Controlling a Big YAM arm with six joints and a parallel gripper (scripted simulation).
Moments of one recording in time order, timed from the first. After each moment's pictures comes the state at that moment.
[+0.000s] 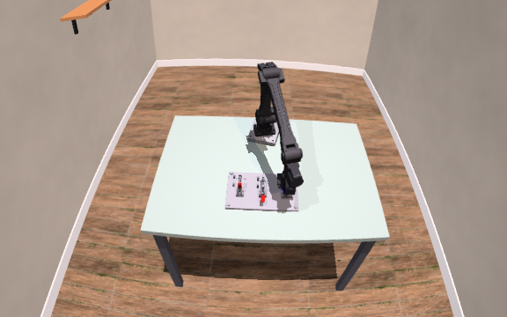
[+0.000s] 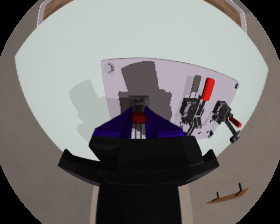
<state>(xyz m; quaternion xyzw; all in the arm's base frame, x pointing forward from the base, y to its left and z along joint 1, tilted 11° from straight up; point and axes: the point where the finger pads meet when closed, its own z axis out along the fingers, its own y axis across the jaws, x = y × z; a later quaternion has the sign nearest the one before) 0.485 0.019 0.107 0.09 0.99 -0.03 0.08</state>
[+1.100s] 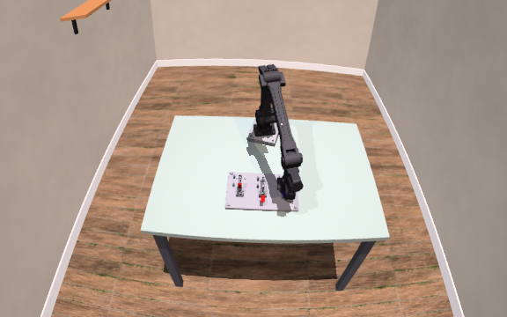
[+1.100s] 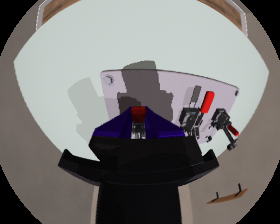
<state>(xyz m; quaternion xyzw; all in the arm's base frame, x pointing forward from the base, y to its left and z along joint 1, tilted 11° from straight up) 0.505 0.015 0.102 0.09 0.99 -0.03 0.08</state>
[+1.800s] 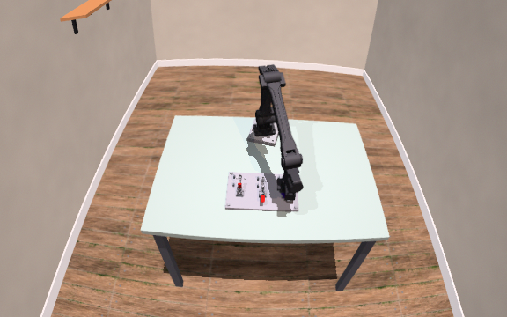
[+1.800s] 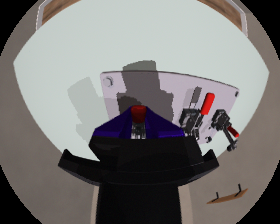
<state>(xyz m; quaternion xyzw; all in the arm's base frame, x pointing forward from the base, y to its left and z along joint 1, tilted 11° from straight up) 0.507 0.014 0.101 0.09 0.99 -0.03 0.08</state>
